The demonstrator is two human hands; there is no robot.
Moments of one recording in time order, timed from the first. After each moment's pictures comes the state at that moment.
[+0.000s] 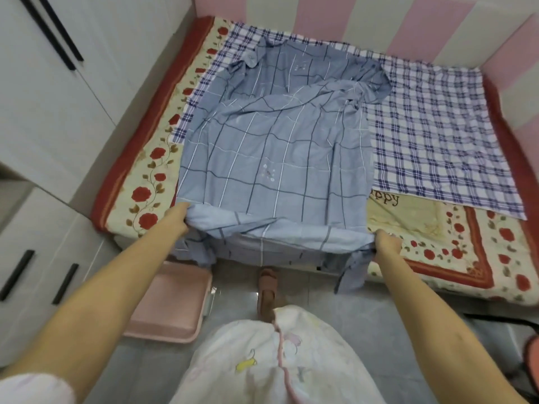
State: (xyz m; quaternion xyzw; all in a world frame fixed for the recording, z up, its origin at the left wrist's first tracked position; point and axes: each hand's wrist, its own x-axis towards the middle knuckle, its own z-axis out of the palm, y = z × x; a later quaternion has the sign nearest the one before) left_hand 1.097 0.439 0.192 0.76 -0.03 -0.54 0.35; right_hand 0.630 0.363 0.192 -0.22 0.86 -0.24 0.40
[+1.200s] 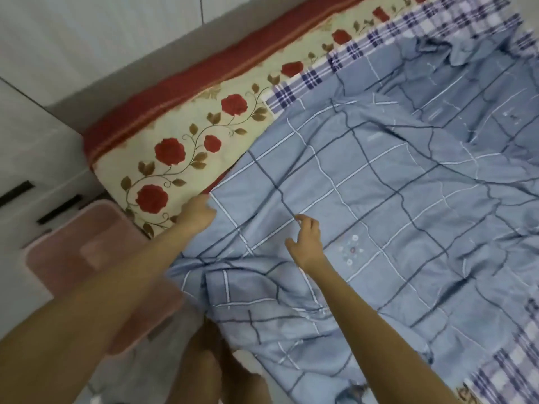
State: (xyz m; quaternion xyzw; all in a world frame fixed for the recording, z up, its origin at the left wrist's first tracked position) left_hand 1.263 0.285 -0.062 0.87 -0.06 -0.42 0.26; right_hand 1.072 0.125 -0.027 -0.82 0.42 0.12 0.37
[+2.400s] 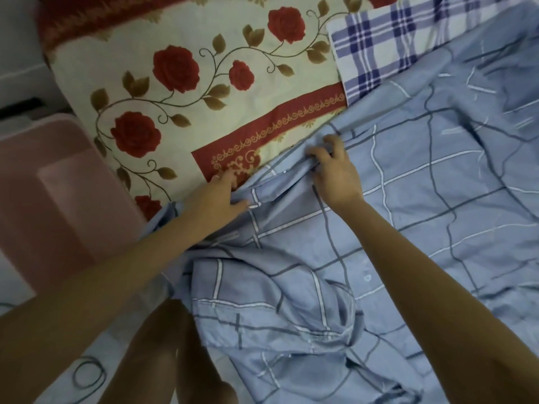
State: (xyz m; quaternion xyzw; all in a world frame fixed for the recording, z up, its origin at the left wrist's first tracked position) left_hand 1.226 0.287 -0.150 0.88 -0.20 -0.35 0.25; right_hand 1.180 0.047 -0.123 -0.97 0.14 0.17 0.12
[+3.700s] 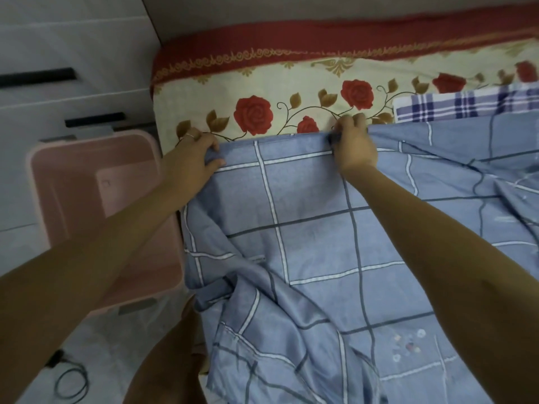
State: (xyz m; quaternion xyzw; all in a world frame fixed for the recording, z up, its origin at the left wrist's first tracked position) left_hand 1.336 0.385 -0.176 0.94 -0.09 -0.14 0.31; right_hand 1.350 0.083 -0.149 -0.98 0.16 0.13 0.08
